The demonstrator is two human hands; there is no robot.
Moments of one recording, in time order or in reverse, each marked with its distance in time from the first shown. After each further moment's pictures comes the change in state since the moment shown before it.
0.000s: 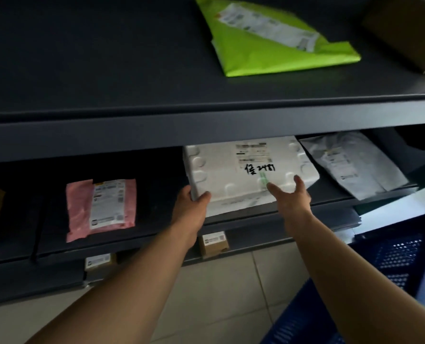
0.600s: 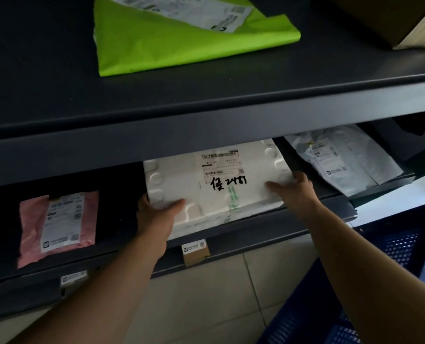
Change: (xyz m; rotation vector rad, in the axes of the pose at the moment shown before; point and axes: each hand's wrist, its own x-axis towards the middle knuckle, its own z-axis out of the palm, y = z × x) left_hand 0.044 -0.023 0.035 -0.020 0.249 -0.025; right_hand 0.104 0.013 -0.064 -0.230 -0.065 -0.112
